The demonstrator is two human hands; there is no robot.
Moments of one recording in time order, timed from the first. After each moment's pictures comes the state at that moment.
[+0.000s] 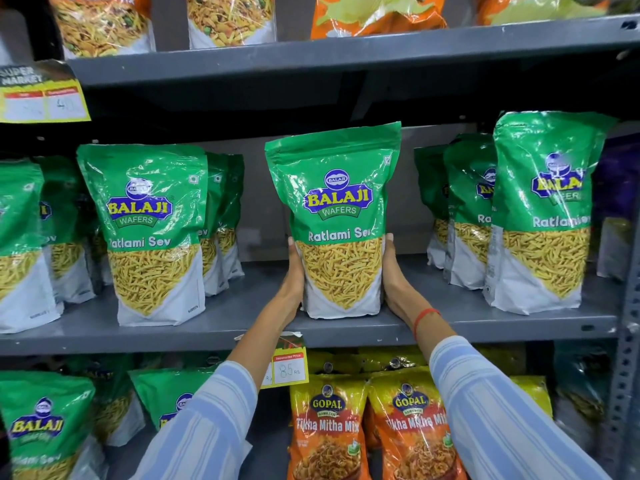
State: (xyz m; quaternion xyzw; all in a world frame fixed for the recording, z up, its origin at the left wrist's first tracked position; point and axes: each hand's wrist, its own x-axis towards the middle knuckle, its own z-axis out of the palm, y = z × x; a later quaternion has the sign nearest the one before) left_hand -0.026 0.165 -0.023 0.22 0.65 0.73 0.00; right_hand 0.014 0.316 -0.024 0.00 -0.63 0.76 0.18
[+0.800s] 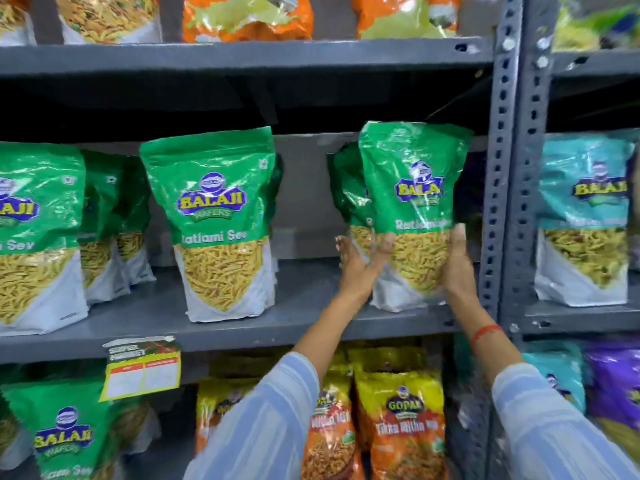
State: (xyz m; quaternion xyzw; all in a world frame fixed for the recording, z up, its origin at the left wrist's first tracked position) left_hand 0.085 0.408 -0.021 0.30 0.73 0.61 -0.04; right_hand 0.125 0.560 -0.036 -0.16 -0.64 0.60 0.45
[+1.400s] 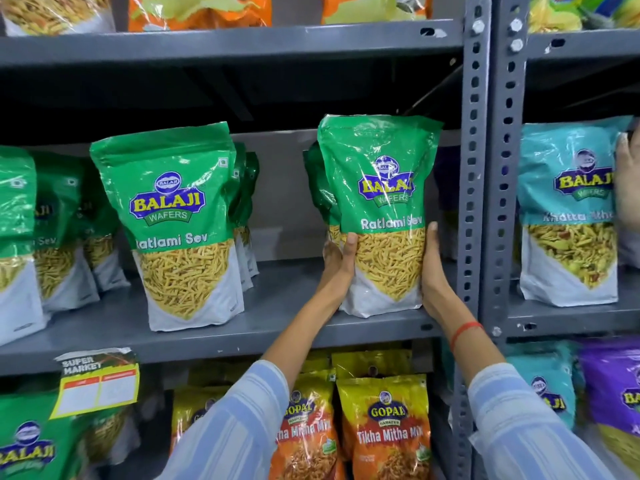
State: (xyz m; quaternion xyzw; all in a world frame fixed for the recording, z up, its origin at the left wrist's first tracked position) left_hand 0.058 0.435 -0.033 0.32 0.72 0.61 -0.01; right_hand 0.121 0.565 -0.029 -0.01 -0.59 0.74 0.31
